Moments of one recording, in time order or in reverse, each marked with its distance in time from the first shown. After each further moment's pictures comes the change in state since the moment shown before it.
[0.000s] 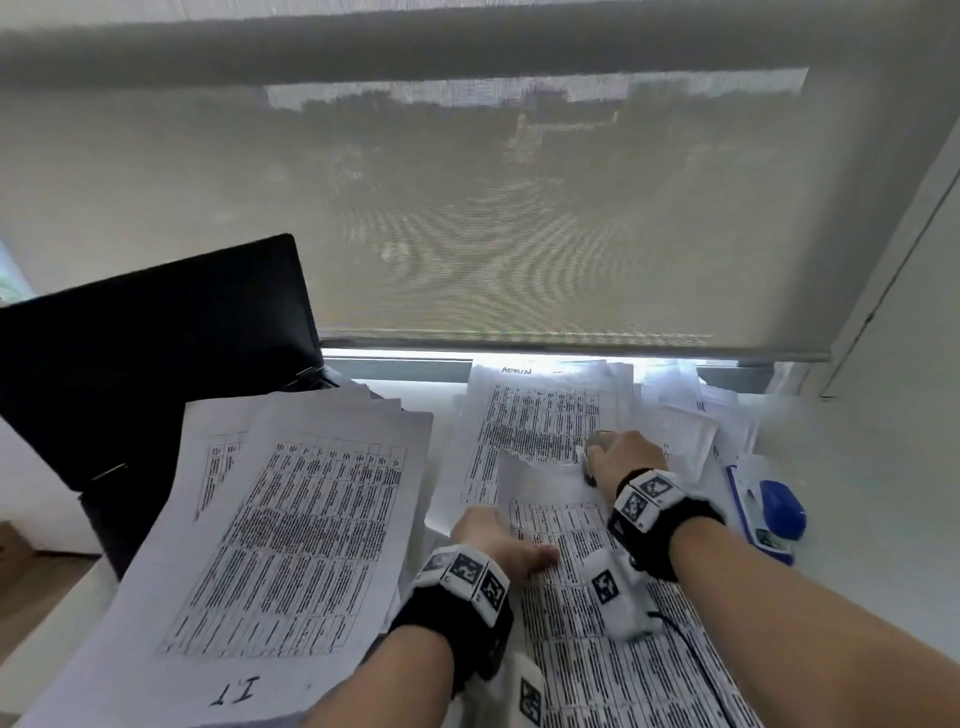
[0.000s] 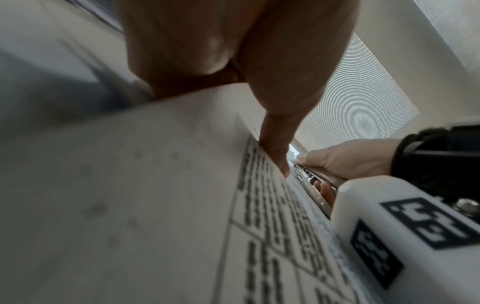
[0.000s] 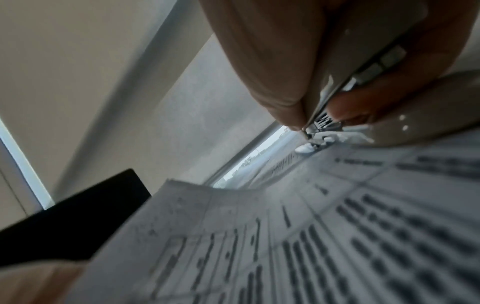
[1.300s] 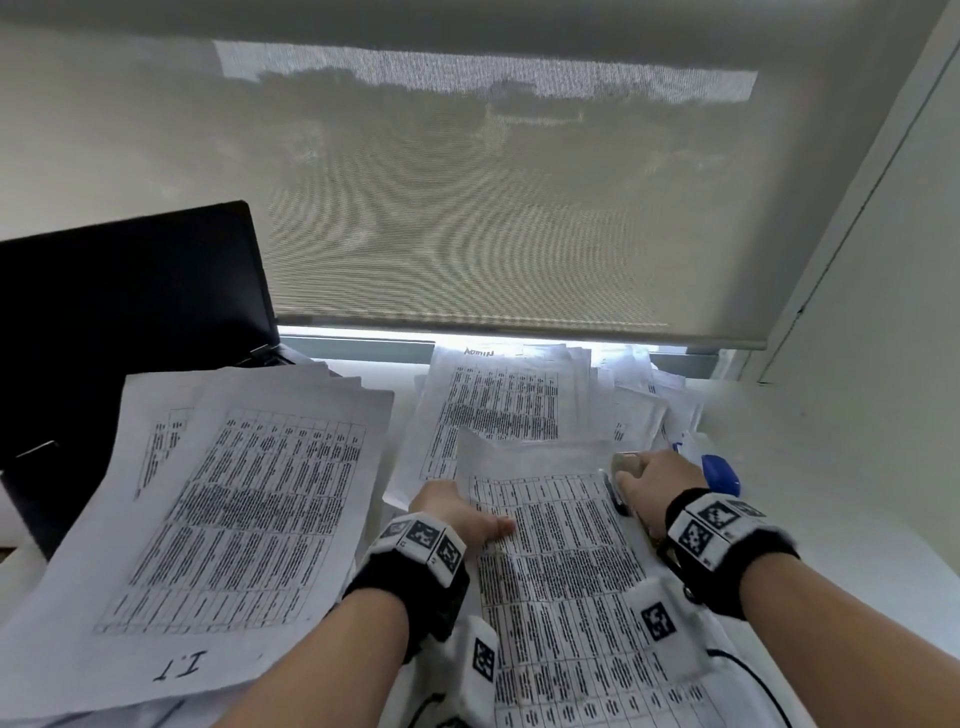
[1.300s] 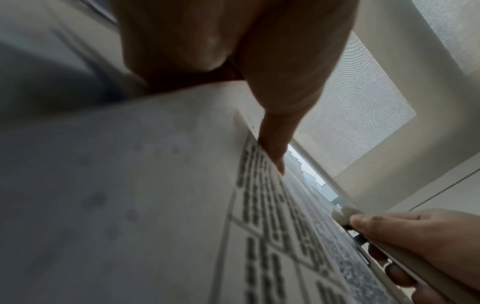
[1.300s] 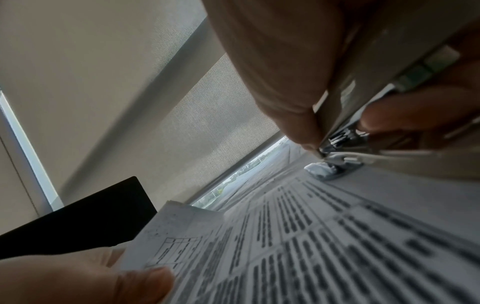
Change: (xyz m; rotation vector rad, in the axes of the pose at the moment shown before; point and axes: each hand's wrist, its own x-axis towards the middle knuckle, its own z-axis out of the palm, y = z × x) left_hand -0.015 0.010 -0.005 0.019 -0.014 -0.011; right_hand -0.049 0.056 -0.043 -0.178 -0.065 0.079
